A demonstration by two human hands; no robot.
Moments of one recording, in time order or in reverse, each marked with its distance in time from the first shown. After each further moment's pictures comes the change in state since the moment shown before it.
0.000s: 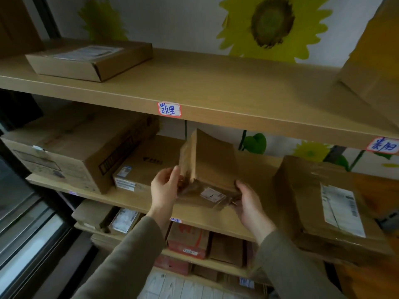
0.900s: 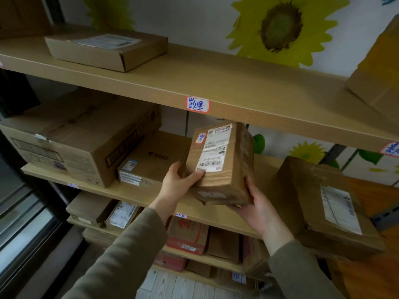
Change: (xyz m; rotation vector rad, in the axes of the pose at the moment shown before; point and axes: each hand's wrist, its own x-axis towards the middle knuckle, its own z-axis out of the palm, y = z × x) left_hand 0.000 0.014 -0.023 0.124 -0.310 -0.040; right_hand -0.038 -0.002 0.002 0.105 -0.315 0.009
